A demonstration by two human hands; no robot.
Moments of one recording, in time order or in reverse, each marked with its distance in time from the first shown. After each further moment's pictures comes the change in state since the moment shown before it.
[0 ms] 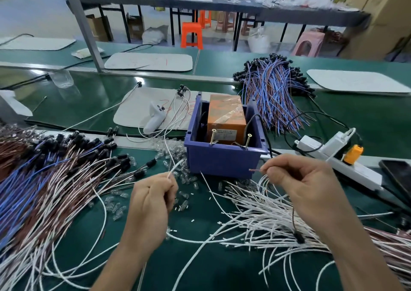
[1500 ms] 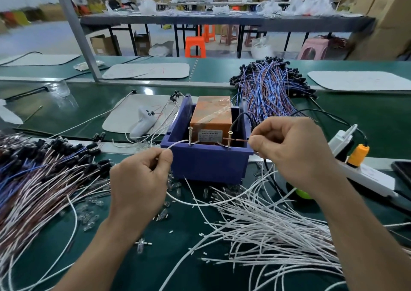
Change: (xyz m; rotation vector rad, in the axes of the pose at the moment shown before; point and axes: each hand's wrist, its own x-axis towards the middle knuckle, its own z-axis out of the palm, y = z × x) left_hand 0.049 -0.014 0.036 0.598 0.411 0.370; right_hand 0.065 0.012 -0.019 -0.171 0.012 -0.195
